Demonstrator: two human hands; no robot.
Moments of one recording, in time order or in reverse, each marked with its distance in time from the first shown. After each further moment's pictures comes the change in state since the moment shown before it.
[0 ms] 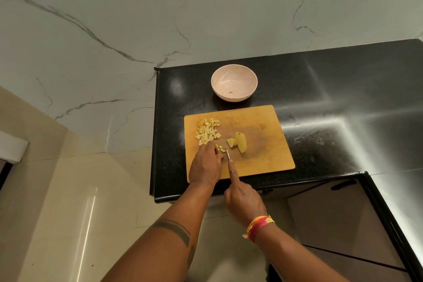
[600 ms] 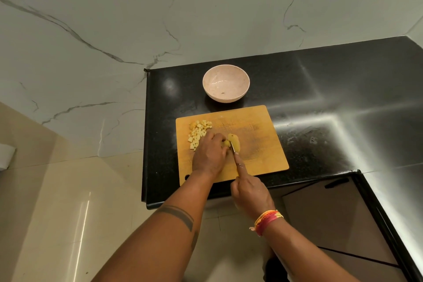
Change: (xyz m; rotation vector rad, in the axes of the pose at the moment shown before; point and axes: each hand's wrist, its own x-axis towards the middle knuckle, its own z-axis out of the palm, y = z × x) left_hand 0.034 0.026 0.009 0.025 -0.041 0.187; right_hand 0.014 0.021 -0.028 0.034 0.125 -0.011
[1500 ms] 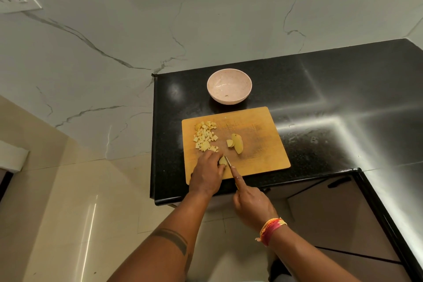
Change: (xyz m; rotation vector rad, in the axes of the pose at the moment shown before) left_hand -0.058 -0.024 -0.001 -0.057 -0.032 0.012; right_hand -0.033 0.002 0.007 -0.081 -0.131 -0.044
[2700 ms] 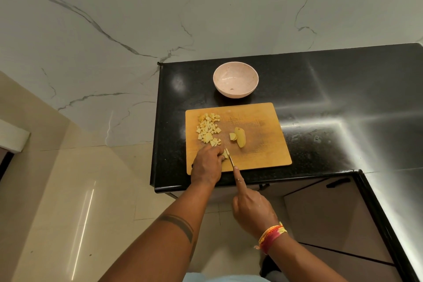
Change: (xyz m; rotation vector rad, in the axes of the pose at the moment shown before) left_hand 0.000 0.007 0.001 -0.056 0.089 -0.153; right_hand -0.025 -0.005 0.004 -0.072 -0.022 0.019
